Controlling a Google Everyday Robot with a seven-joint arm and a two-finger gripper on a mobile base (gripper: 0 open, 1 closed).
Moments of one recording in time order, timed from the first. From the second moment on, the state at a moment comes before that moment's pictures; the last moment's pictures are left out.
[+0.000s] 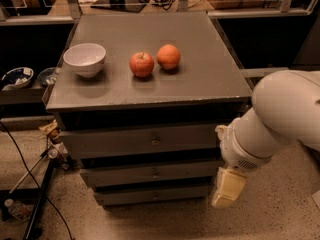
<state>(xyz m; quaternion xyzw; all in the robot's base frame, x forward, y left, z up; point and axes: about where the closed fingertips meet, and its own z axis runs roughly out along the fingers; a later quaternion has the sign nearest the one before) 0.407 -0.133 0.778 -0.63 0.76 0.03 0.15</state>
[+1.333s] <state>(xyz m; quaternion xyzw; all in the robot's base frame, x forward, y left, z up) 0.387 -0.109 0.668 -0.63 0.77 0.09 0.07</state>
